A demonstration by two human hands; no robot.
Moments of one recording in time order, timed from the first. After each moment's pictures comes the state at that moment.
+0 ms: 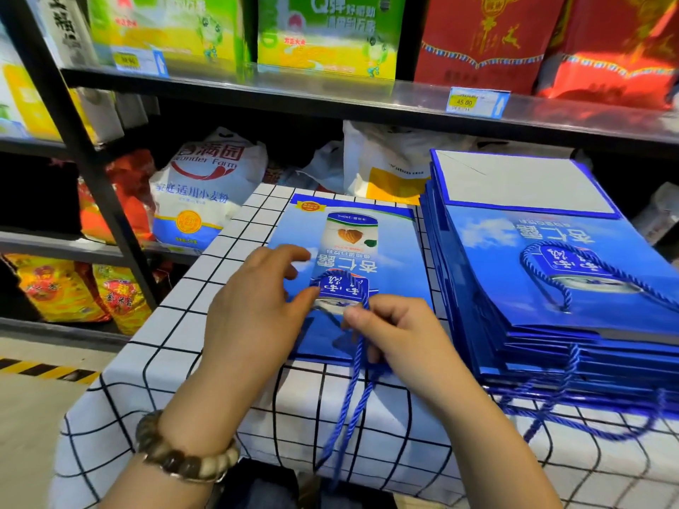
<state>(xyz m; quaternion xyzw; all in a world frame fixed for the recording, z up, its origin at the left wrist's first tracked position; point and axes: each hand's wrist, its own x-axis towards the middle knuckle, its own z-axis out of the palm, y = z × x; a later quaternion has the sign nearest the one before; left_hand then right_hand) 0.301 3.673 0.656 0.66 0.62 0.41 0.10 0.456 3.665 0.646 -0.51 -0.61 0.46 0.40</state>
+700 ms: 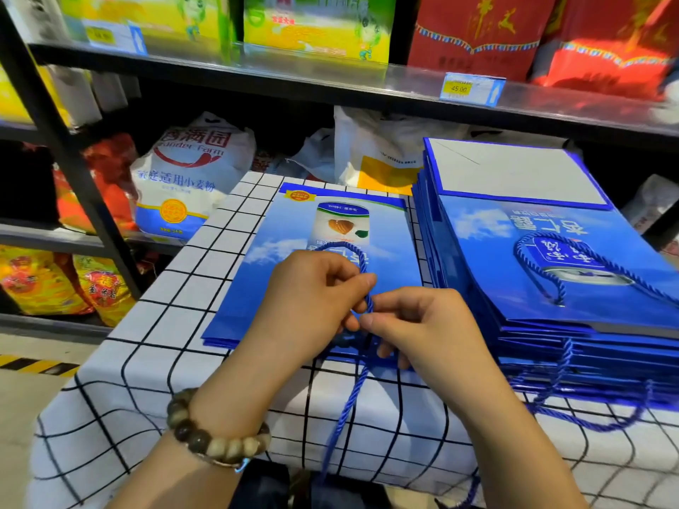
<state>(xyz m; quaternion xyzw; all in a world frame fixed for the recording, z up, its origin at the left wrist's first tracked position) 0.342 3.683 0.666 0.62 0.51 0.44 0.40 0.471 3.653 0.666 -0.54 -0.59 0.44 0.41</state>
